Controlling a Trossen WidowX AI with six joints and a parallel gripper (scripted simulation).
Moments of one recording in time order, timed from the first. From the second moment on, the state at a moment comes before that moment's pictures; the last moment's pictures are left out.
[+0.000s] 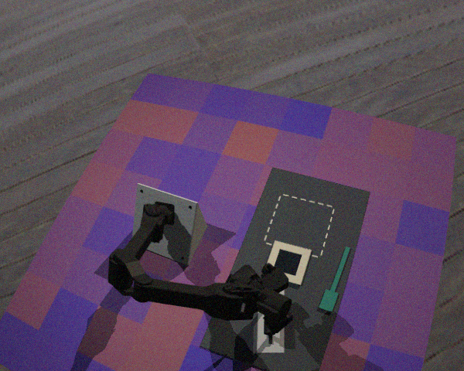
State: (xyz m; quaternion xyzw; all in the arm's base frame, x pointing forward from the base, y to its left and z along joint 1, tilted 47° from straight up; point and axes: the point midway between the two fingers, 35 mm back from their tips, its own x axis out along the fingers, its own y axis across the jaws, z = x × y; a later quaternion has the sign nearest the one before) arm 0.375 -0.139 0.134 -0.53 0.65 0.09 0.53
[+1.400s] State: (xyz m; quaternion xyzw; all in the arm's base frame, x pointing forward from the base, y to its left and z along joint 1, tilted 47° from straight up) arm 0.355 -0.149 0.122 -0.12 0.49 -0.20 0.84
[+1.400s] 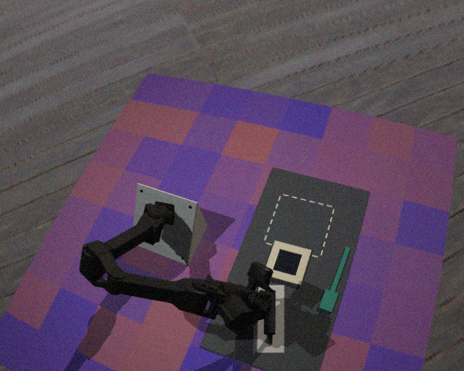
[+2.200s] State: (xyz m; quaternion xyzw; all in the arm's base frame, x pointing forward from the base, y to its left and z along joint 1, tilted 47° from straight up) arm 0.336 -0.158 0.117 0.22 0.30 -0.30 0.88
